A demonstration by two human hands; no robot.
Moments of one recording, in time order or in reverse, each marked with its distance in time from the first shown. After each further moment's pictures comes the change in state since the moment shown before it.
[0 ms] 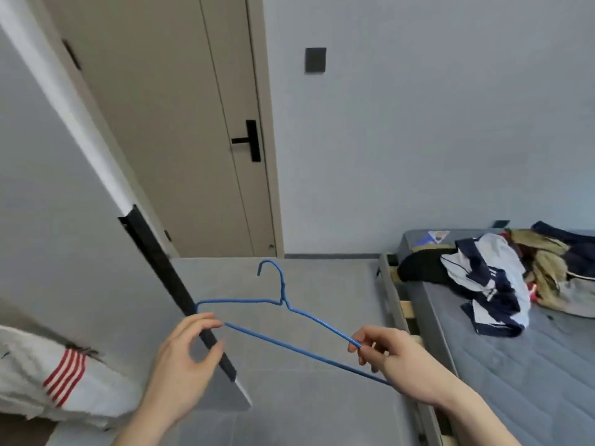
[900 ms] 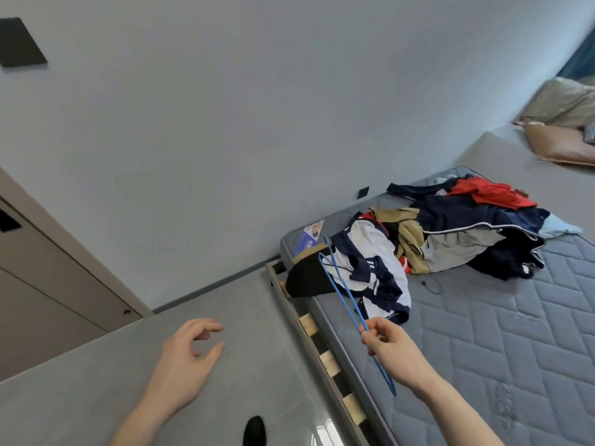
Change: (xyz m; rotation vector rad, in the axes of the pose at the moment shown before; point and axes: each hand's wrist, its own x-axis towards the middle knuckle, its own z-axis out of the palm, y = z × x) left_hand 0.322 0.175 0.382 -0.045 -0.586 0.119; right_hand 0.137 0.281 -0.259 0.484 0.615 0.510
